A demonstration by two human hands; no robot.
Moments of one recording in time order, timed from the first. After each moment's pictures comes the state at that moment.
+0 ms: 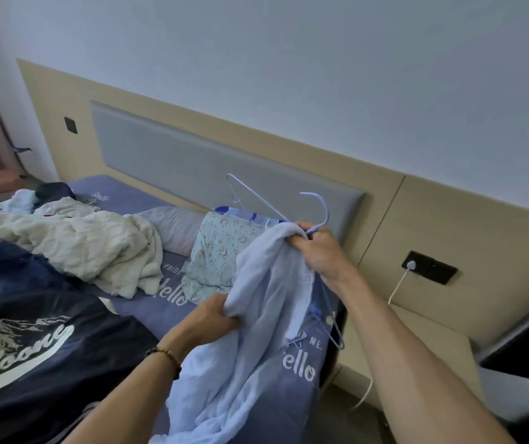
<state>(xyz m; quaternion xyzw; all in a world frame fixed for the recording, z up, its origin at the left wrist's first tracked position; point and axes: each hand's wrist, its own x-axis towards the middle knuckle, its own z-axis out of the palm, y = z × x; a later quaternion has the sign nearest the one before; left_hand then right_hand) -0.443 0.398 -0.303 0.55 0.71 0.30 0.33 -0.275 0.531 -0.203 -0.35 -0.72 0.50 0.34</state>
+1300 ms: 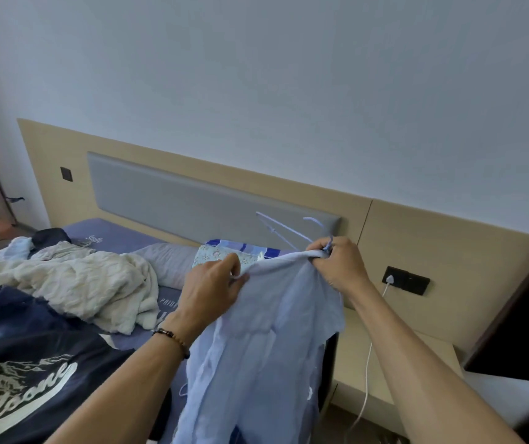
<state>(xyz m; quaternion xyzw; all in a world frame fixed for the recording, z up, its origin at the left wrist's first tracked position) -0.432 0.377 -0.201 0.65 0.65 0.38 -0.14 -0.208 0.485 -0.147 -0.45 -0.78 0.23 0.38</state>
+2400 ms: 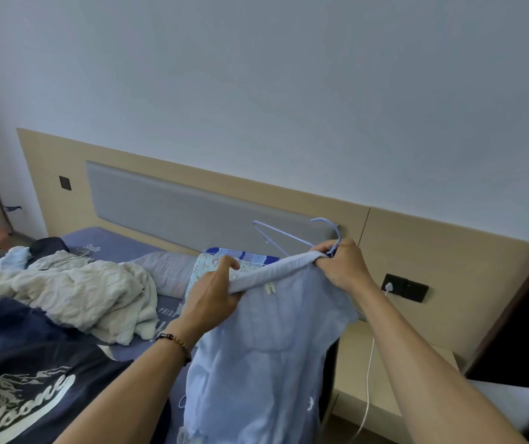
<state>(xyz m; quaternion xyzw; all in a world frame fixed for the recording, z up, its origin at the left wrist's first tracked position) -0.436 0.383 -0.204 0.63 0.68 0.38 0.02 -0.209 0.490 -0.130 -0.48 -0.75 0.26 0.36</state>
